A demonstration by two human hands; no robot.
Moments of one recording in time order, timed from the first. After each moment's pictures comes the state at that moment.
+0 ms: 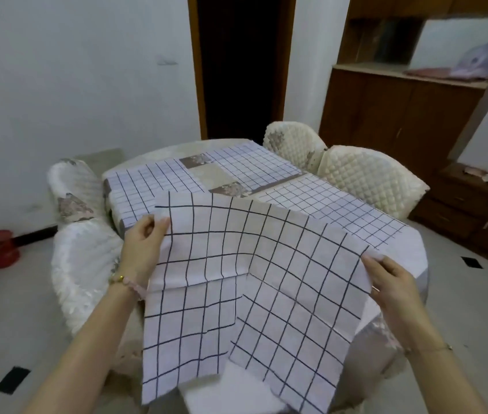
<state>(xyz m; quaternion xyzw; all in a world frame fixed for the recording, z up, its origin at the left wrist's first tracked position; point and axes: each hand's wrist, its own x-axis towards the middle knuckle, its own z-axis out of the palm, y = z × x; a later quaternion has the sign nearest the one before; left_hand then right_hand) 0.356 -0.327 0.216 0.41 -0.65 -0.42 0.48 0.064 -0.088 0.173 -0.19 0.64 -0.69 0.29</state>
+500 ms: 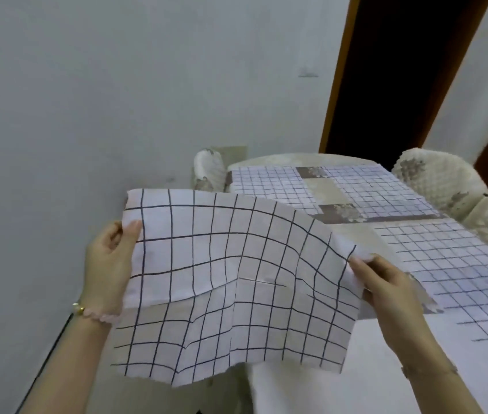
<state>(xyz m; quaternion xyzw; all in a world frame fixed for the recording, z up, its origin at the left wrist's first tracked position) 0.528 -0.268 0.250 0.52 -0.49 -0.25 0.65 0.182 -0.228 0.199 -0.43 0.55 -0.59 0.40</state>
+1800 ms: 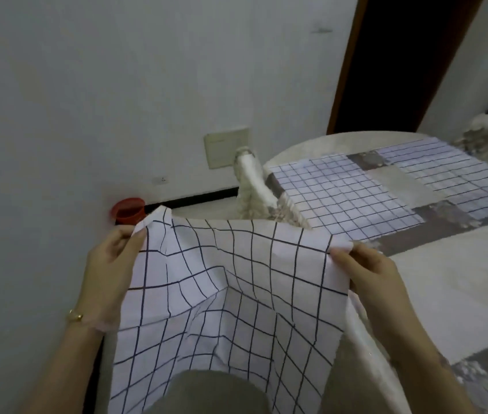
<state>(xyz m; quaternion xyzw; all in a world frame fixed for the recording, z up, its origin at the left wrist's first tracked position) 0.785 -0.641 0.217 0.55 -0.56 -0.36 0.51 0.485 -0.538 0.191 -0.35 0.63 -0.59 0.36</state>
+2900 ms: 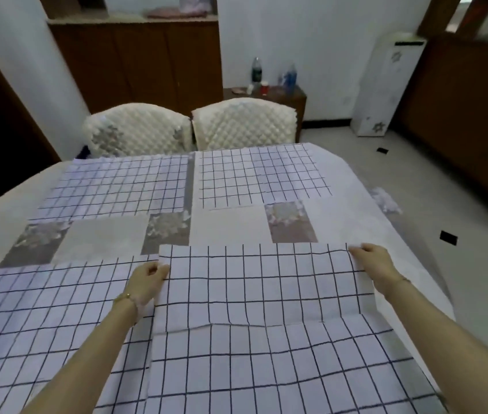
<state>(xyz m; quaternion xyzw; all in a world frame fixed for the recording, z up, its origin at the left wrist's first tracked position) 0.209 -0.789 0.088 0.17 -0.84 -0.50 -0.06 0.219 -0.361 0.093 0.30 0.77 -0.56 -0.02</state>
